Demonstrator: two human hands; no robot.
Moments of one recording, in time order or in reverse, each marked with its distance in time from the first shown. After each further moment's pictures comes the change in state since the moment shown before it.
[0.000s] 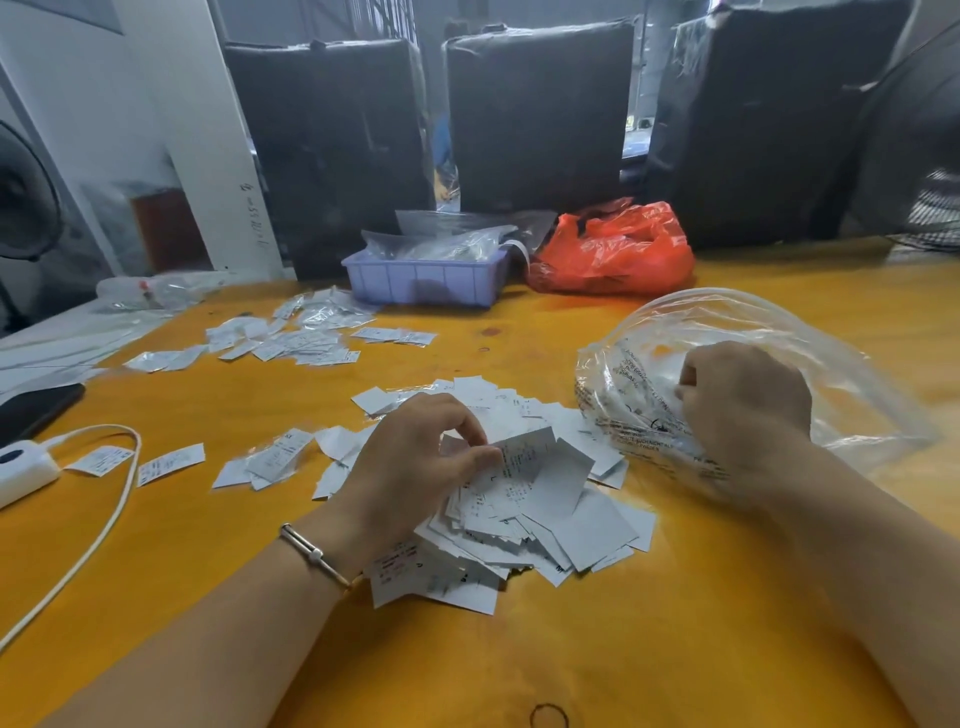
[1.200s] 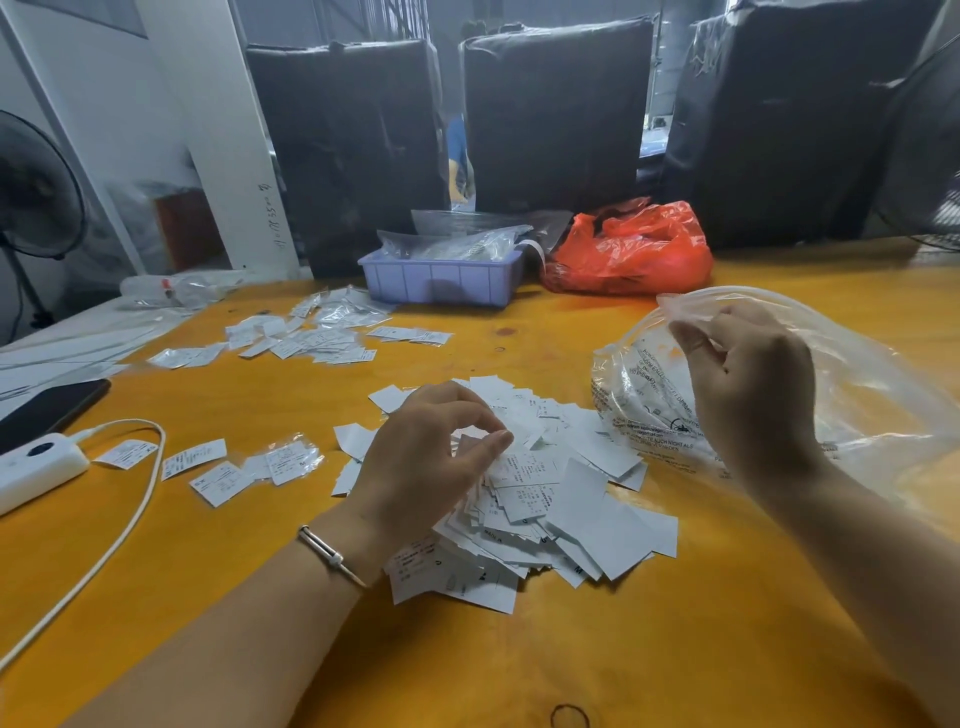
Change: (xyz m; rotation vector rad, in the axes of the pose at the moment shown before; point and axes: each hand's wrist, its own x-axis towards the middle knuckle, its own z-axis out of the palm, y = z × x) left_hand -0.002 -0.002 -0.001 0.077 0.108 0.068; right_hand -0.014 -0.019 -0.011 0.639 0.448 -0.154
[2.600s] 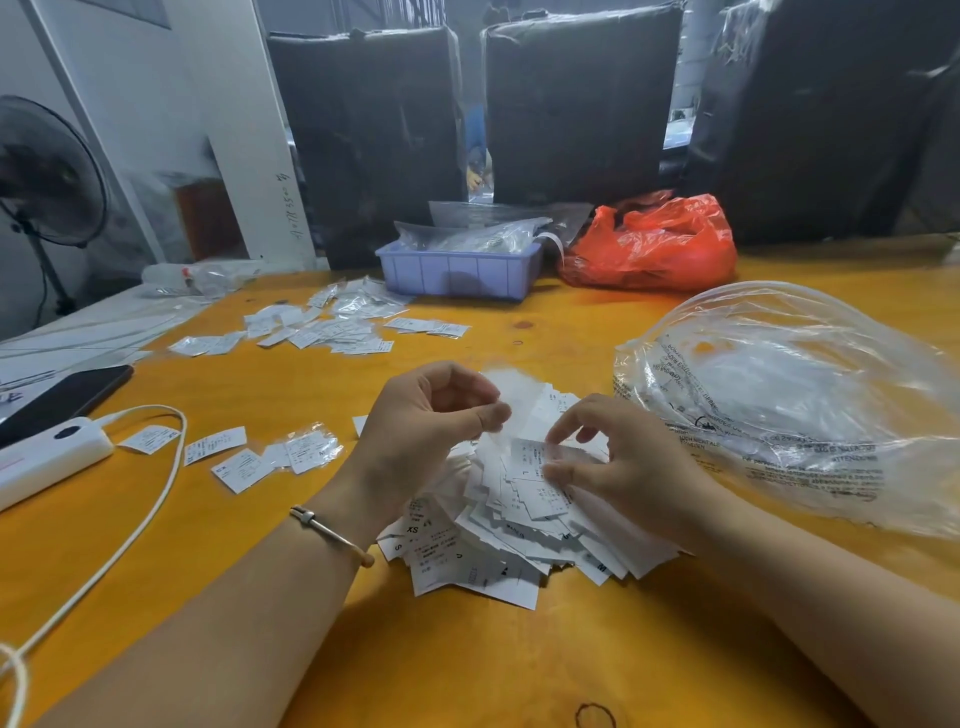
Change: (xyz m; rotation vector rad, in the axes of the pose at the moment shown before) left_hand 0.003 0.003 -0.019 -0.781 0.027 -0.358; right_hand -0.044 -0.045 0.035 0.262 -0.764 0.018
